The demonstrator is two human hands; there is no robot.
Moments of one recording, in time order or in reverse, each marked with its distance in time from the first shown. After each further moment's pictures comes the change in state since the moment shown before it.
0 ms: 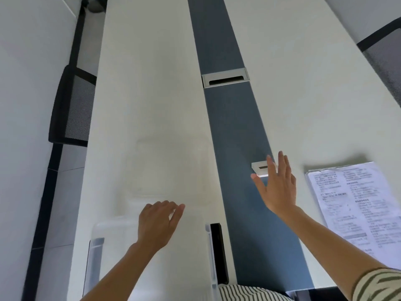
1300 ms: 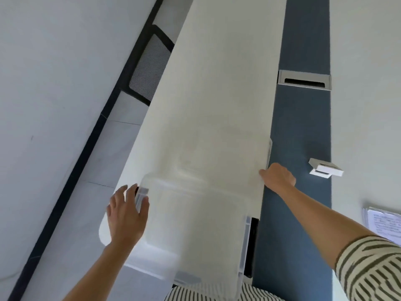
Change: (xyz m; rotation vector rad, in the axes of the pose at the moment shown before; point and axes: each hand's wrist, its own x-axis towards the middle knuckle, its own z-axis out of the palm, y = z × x) left_hand -0.110 -0.119 -0.010 -0.054 0.252 -0.647; right_hand 0.039 -0.130 0.042 -0.081 -0.543 0.078
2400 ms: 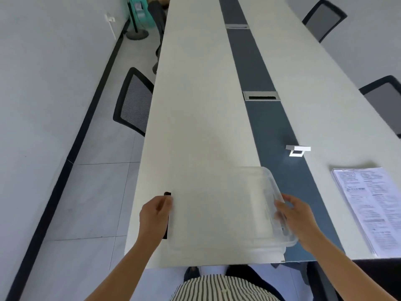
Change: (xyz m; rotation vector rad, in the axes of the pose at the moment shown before) left_hand 0.011 -0.055 -0.046 -0.856 -0.320 0.054; right_hand -0.268 -0.001 0.043 0.896 0.220 0.126
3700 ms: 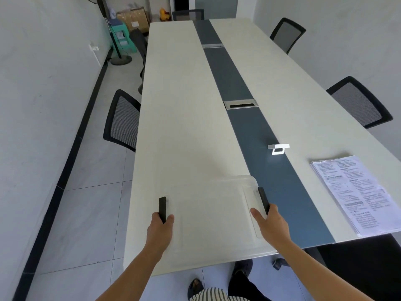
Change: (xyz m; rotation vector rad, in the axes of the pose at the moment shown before) left_hand -0.015 -0.015 0.019 0.128 -0.139 -0.211; right_hand -0.012 0.054 0.036 -0.387 0.114 -0.047
